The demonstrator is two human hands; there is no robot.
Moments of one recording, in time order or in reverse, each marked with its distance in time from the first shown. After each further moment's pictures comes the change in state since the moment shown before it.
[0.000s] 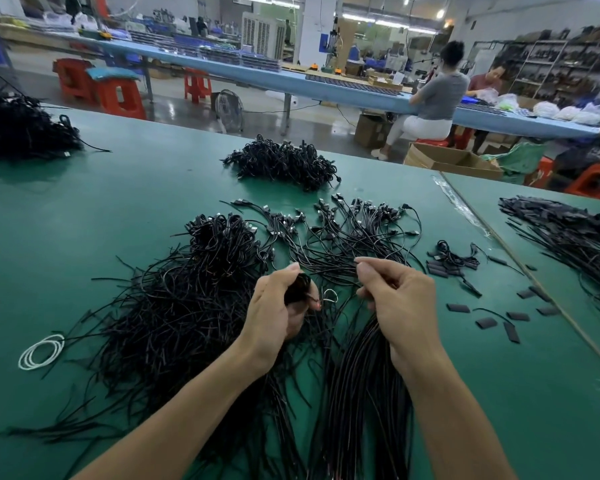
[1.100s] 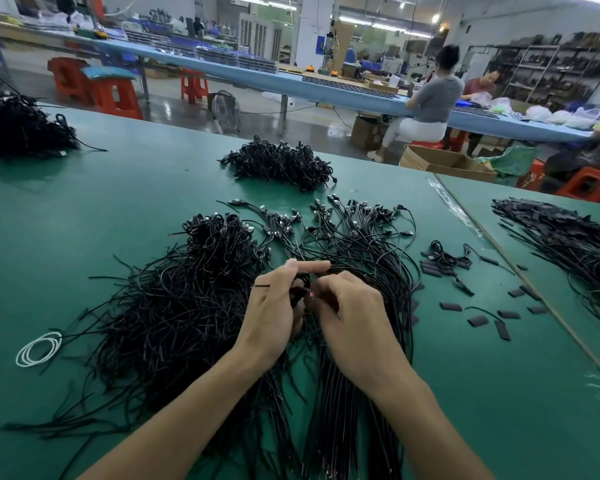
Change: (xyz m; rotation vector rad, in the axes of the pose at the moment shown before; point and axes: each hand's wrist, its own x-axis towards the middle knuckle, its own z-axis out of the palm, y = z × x) left_hand -0.002 -0.004 0.007 0.020 0.088 0.061; right_hand -0.036 -0.012 0.019 -0.585 -0.294 -0.384
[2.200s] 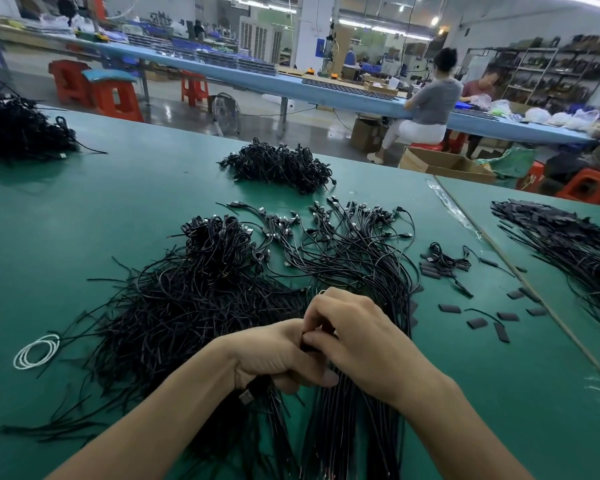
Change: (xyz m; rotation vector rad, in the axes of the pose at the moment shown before) left_hand -0.001 -0.002 -0.020 0.117 -0.814 -0.605; right_hand -0.002 0.009 -0.022 -0.154 -0.336 -0.155
